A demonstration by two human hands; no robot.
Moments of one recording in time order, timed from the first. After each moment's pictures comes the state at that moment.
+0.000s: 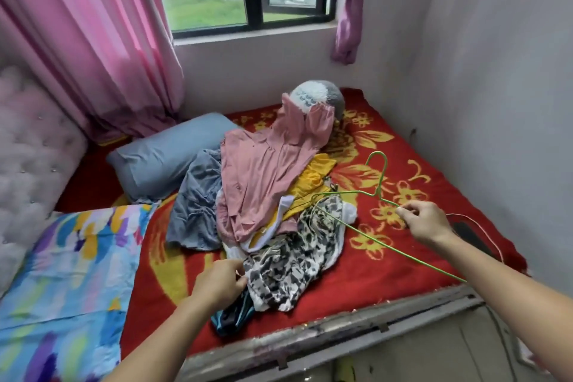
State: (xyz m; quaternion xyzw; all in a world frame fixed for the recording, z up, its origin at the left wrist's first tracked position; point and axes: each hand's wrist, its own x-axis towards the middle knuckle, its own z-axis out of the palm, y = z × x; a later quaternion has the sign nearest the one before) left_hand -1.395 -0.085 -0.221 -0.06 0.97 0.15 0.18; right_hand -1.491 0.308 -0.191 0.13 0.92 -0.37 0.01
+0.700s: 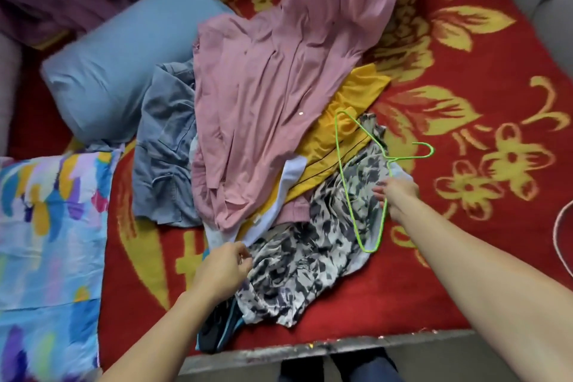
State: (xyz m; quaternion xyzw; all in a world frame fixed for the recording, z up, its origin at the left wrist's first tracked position) left_hand -1.653 -0.070 -0.409 -0.17 0.92 0.14 0.32; right_hand -1.825 0.232 -0.514 0.43 0.64 -0.58 0.26
